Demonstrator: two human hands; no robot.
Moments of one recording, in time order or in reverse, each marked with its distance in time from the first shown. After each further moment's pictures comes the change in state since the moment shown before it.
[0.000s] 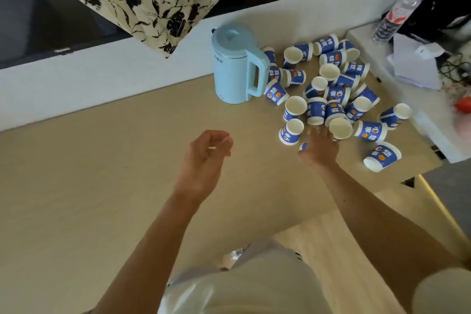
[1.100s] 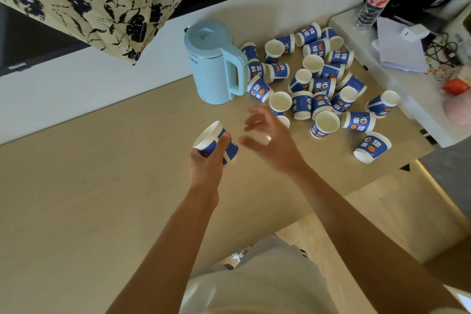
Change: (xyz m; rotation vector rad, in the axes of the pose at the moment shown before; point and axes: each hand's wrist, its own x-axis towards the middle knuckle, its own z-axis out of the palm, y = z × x) left_hand 0.034 -0.019 0.063 -0.321 0.113 -0.272; right_hand -0.063 -0.069 -0.063 1.119 -0.080 -0.501
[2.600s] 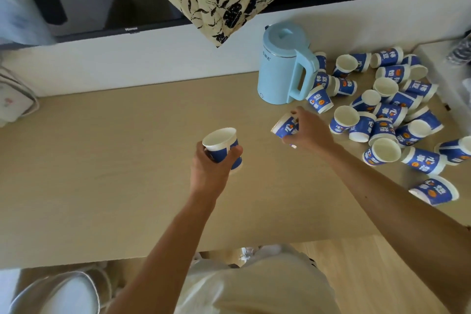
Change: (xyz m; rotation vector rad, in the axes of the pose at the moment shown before) left_hand -0.026 -0.027 -0.086 0.102 0.288 0.168; right_hand 0.086 0.041 0.020 -0.789 -0.271 0.081
